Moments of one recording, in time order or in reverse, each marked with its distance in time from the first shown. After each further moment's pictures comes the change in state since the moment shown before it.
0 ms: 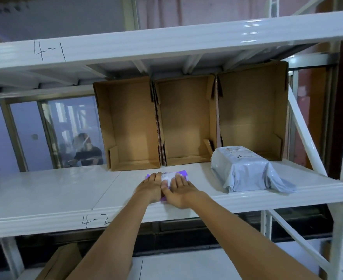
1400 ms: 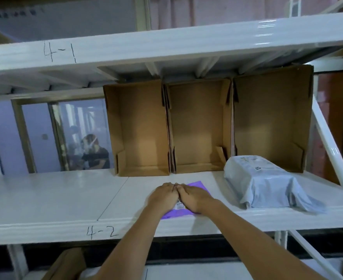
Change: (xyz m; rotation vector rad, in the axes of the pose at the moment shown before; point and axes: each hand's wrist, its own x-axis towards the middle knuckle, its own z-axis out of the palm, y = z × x) left_hand 0.005 0.008 0.001 -0.091 0.210 0.109; right_hand 0.032 0.018 -0.010 0.213 0.132 -0.121
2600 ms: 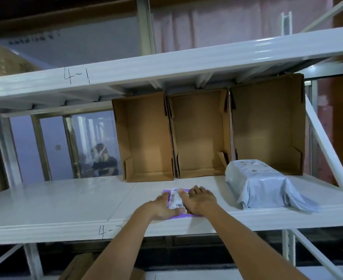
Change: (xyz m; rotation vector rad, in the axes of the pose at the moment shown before) left_hand -0.040 -0.007 -0.033 -0.112 -0.406 -0.150; right_hand -0.005 0.001 0.004 -0.252 -0.020 0.228
